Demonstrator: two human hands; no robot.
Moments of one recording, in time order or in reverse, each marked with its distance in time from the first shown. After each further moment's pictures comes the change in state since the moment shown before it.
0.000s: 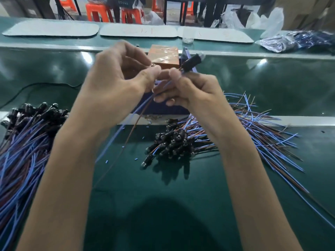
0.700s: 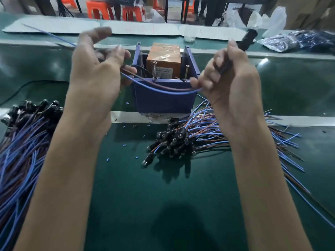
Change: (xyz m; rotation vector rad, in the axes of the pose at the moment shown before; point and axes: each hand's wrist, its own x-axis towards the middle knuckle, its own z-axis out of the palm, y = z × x) left_hand 0.011 -0.005 -0.007 -0.272 0.272 -0.180; right_hand -0.001 -0.022 -0.011 0.413 0.323 -0.007
